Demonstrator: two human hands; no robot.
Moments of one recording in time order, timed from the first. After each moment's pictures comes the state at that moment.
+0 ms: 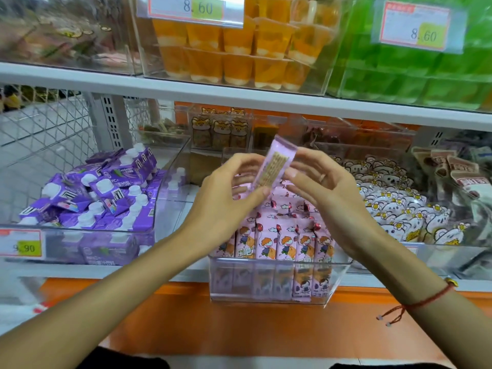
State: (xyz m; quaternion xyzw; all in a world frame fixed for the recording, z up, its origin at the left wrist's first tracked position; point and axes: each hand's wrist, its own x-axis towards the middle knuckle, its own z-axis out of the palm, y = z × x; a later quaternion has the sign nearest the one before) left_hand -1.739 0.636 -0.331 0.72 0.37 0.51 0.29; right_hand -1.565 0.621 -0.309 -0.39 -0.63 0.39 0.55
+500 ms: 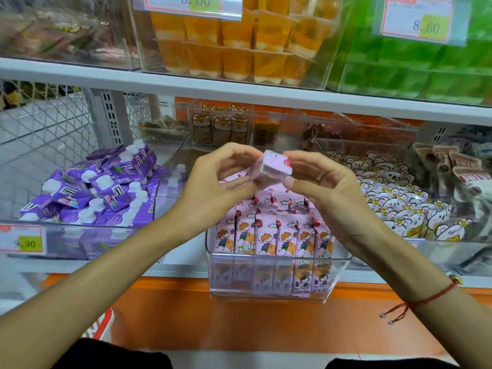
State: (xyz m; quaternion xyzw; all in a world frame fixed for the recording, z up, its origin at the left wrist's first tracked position) left_hand -1.751 0.637 -0.319 0.71 0.31 0.53 0.35; right_hand -1.560 0.623 -0.312 -0.33 -0.65 0.42 0.54
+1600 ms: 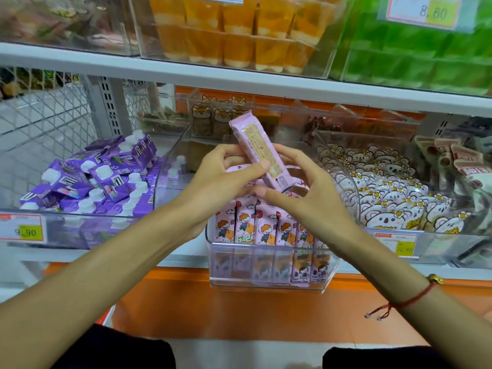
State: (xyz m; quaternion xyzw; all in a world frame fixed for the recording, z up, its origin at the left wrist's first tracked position) left_hand -1.738 0.633 -0.316 0.57 0.40 0.51 0.52; right_hand -1.580 0.614 -0.324 -0.44 -0.71 0.27 0.48
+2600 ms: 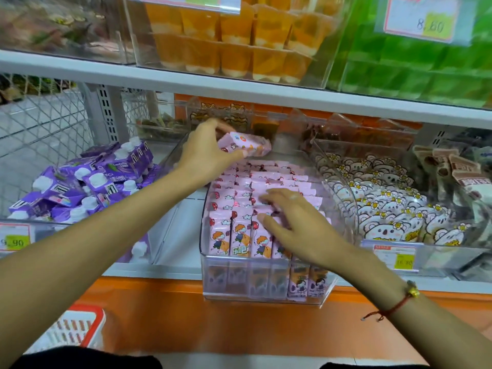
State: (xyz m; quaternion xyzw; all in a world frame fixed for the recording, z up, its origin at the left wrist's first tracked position) left_hand -1.753 0.710 -0.306 0.69 0.51 0.48 0.17; right_hand -1.564 0.641 -0.357 -0.52 -0.83 0.06 0.21
